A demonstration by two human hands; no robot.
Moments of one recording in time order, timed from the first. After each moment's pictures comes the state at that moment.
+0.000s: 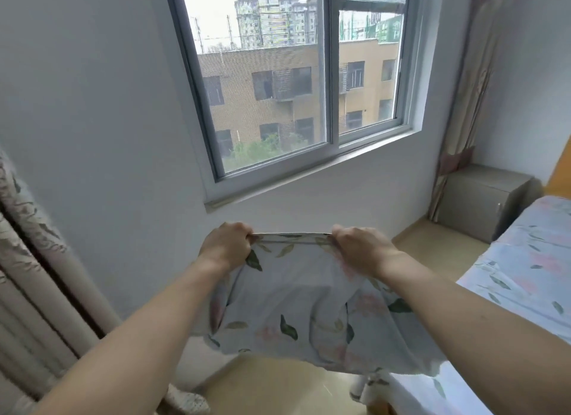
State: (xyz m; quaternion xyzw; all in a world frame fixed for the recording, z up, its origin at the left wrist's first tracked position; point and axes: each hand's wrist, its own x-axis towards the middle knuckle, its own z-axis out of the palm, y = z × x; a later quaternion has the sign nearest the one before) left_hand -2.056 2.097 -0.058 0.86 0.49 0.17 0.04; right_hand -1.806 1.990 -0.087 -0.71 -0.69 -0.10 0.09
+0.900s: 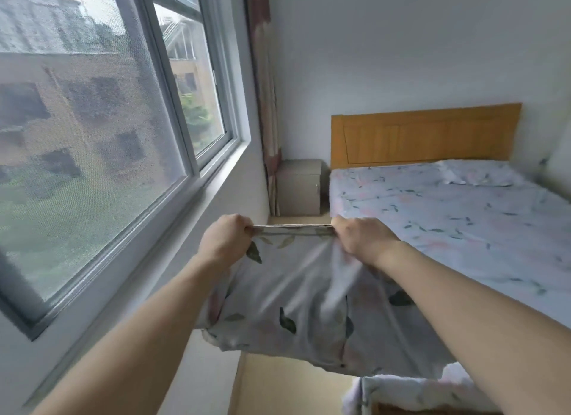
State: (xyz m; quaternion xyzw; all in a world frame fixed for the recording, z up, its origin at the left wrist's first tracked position) left_hand -1.844 2.474 -0.055 0.97 0.11 0.16 0.15; right_hand -1.767 2.213 -0.072 -0.93 -0.34 -0.17 -0.01
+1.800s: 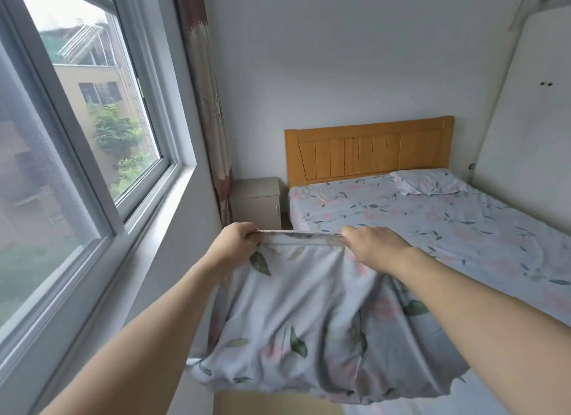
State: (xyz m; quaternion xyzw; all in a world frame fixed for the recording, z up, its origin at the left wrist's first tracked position) left_hand -1.507 2.559 -0.070 0.94 -0.04 0.10 0.34; right_hand -1.492 2.266 -0.074 -0.97 -0.20 -0.10 -0.04
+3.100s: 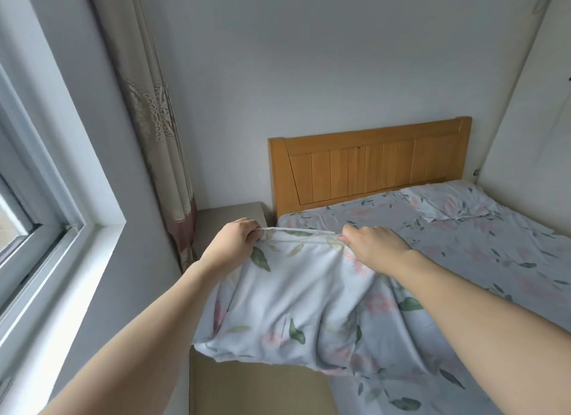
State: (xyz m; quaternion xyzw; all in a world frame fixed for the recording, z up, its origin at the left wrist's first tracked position) left_hand -0.779 2.684 -0.110 0.94 -0.20 0.14 0.25; right_hand -0.814 2.387 -0.111 -0.98 -0.14 -0.12 -0.06
